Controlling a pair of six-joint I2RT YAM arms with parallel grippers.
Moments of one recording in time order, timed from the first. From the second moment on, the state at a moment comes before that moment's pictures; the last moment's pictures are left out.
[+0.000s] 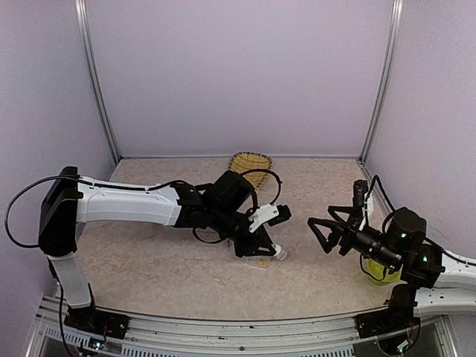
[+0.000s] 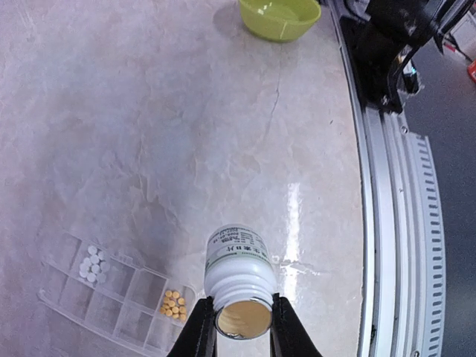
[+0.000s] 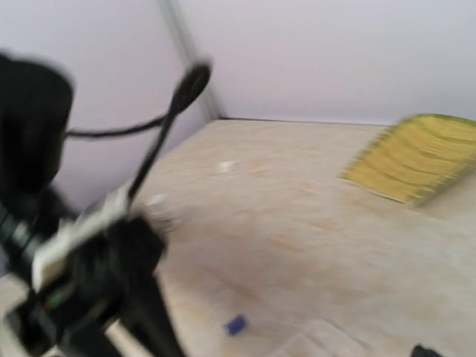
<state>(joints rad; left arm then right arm) -1.05 1.85 1.36 -0.27 0.42 0.19 0.99 0.58 0.35 0.19 0.20 0.34</state>
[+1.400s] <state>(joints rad) -1.18 2.16 1.69 -0.63 0.17 0.25 0.99 0.45 0.35 0.05 0.49 0.44</state>
